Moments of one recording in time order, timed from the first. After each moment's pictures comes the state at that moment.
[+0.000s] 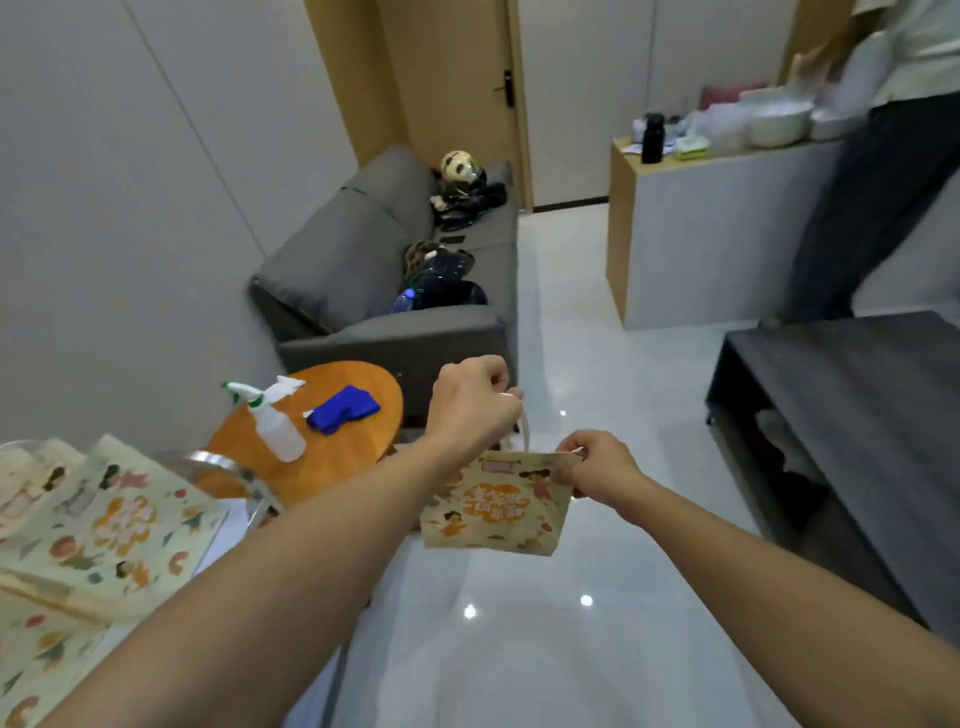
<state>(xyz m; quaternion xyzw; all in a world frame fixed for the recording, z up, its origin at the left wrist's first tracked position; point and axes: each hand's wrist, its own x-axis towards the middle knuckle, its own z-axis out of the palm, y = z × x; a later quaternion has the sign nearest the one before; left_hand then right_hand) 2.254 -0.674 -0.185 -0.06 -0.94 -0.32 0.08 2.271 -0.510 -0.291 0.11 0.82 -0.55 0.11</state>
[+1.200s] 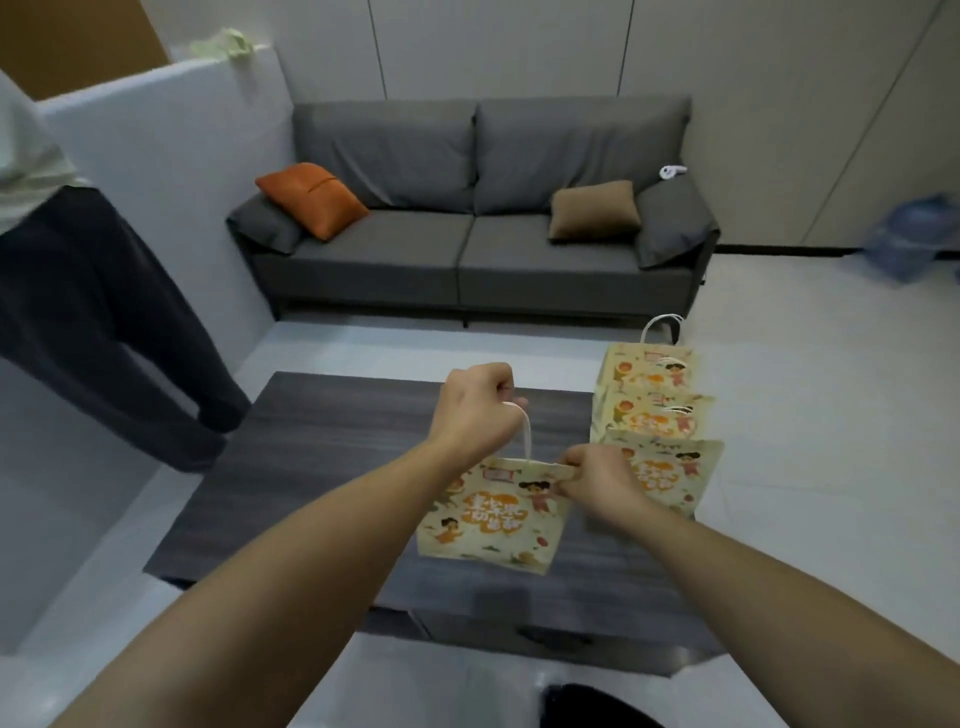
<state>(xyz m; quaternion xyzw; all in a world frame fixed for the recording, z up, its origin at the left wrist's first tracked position) 2.190 0.057 -0.243 -0.69 -0.63 -0.30 -0.22 2.368 0.039 -0.327 0.70 0.64 -0.29 -0.10</state>
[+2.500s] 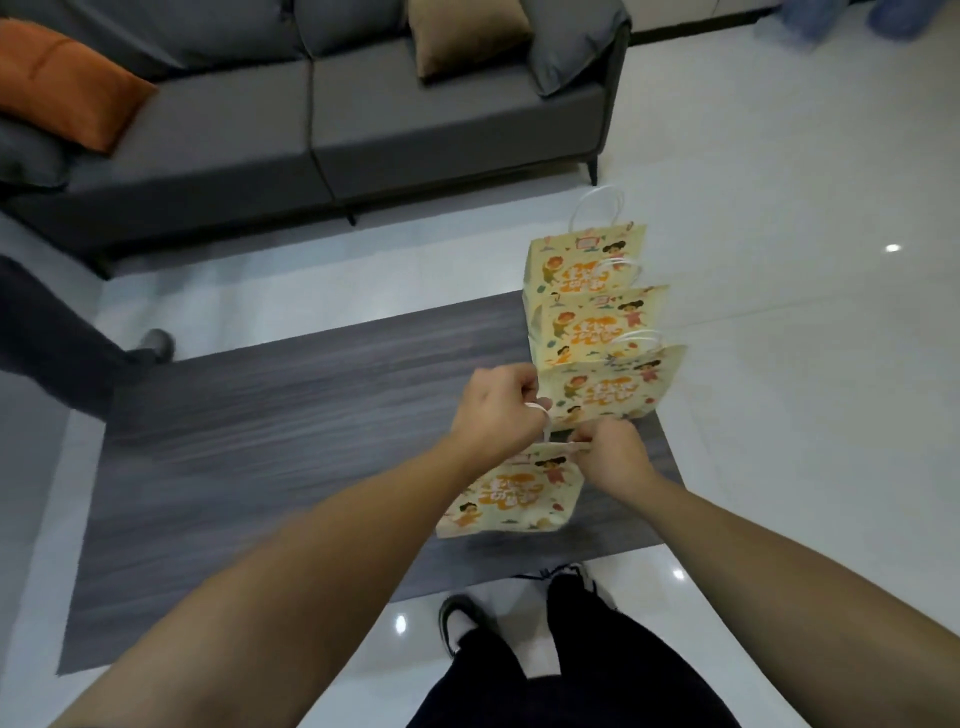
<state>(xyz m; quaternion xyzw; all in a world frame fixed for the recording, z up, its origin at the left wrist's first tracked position) 2.294 0.174 -0.363 -0.76 -0.53 -0.10 -0.36 2.449 0.102 -0.451 0.79 0.50 -0.34 -0.06</state>
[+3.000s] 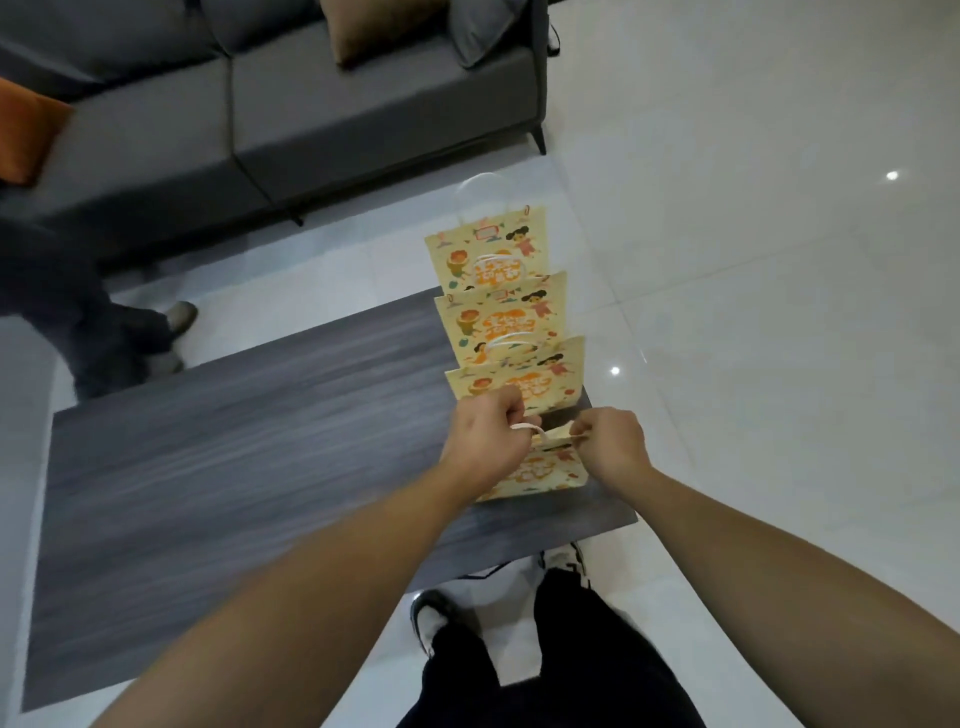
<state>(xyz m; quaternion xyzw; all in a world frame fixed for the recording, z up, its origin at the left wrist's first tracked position) 2.433 0.136 -0.407 -0.75 -0.54 -0.05 -0.37 2.592 0.069 -0.484 0.83 0.42 -0.35 -0.12</state>
